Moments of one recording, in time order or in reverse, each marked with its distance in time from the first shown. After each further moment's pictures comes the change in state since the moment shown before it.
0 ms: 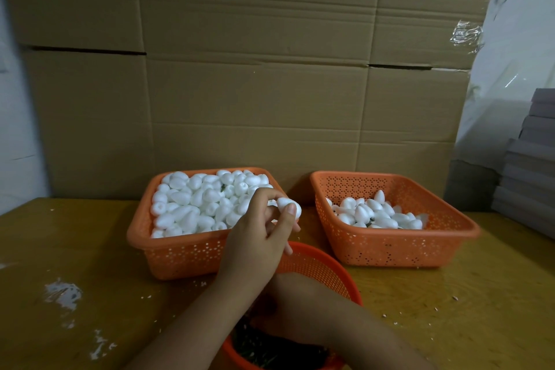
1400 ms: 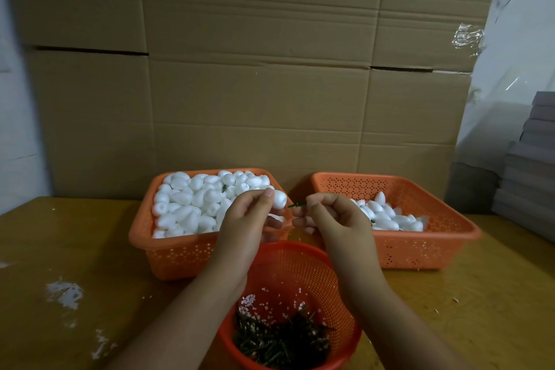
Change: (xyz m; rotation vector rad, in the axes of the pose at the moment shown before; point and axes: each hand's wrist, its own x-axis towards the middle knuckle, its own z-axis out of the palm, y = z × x) left_hand 0.017 0.011 -0.010 -0.504 0.095 -0.479; right_hand -0.001 0.002 -0.039 1.118 0.924 0.100
